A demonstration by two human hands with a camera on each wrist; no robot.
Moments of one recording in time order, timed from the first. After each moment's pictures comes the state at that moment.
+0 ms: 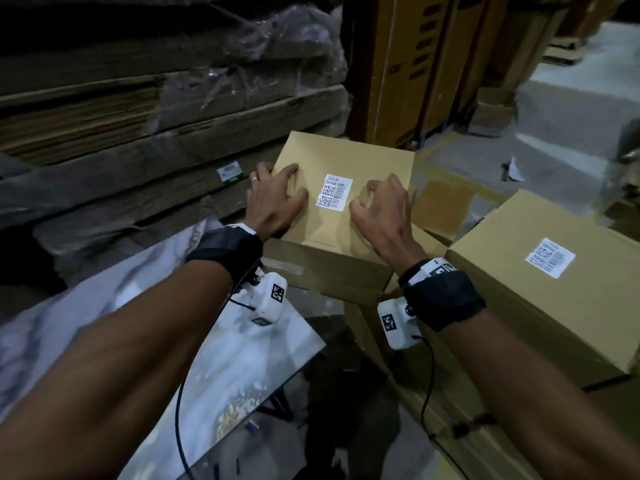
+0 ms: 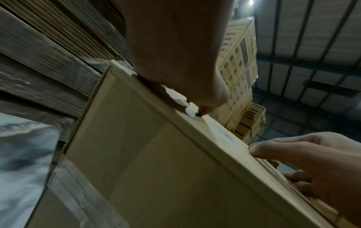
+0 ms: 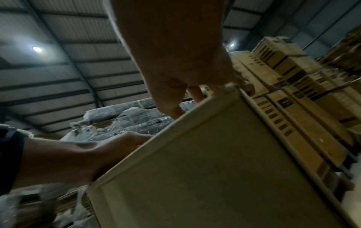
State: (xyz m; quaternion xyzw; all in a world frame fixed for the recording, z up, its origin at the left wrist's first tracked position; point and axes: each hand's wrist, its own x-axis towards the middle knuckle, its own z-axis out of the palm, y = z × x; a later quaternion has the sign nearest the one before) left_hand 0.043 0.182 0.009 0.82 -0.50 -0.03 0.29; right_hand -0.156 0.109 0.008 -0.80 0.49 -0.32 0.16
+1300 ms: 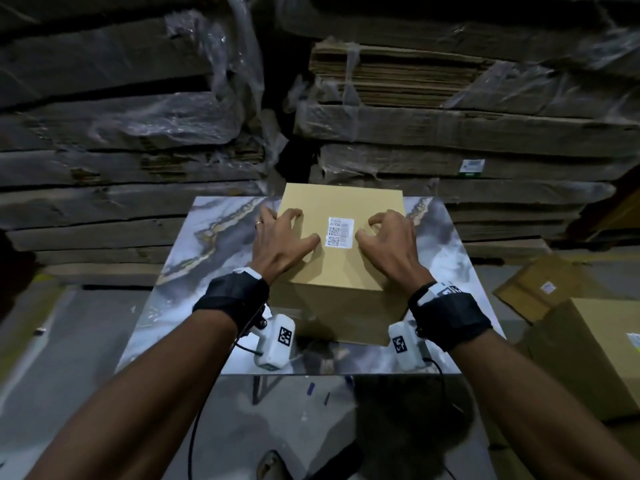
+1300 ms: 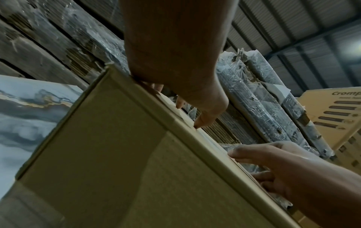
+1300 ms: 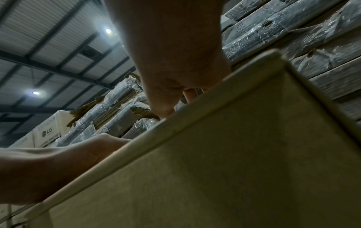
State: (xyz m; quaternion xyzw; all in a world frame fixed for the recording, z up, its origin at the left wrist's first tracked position) left_hand 0.177 0.682 -0.031 0.94 -0.14 0.01 0.31; right_hand 0.098 0.481 -0.024 -0.92 0.18 -0.19 0.30
